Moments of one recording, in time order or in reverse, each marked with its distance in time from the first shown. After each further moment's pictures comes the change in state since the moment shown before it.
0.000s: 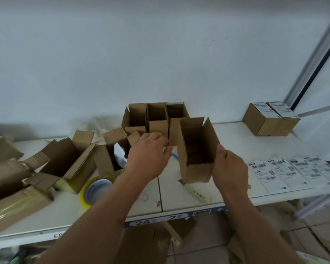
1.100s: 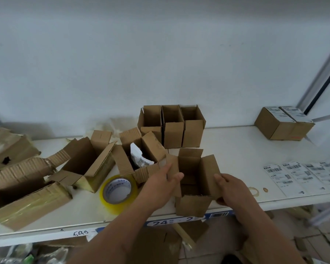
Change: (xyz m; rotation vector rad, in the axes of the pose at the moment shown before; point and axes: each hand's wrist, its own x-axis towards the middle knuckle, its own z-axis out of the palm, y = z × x) left_hand -0.067 -0.026 0.026 -0.766 -0.386 -0.372; right_hand -0.037 0.012 0.025 0.123 -0.493 0.252
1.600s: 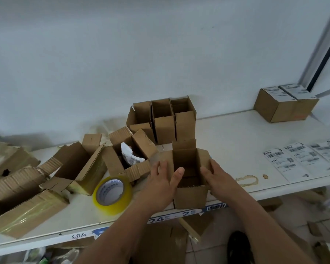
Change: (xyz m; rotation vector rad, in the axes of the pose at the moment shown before) left_hand 0.003 0.016 0.036 0.257 -0.027 -0.072; right_hand 0.018 0.009 -0.001 -0.106 -0.183 -0.108
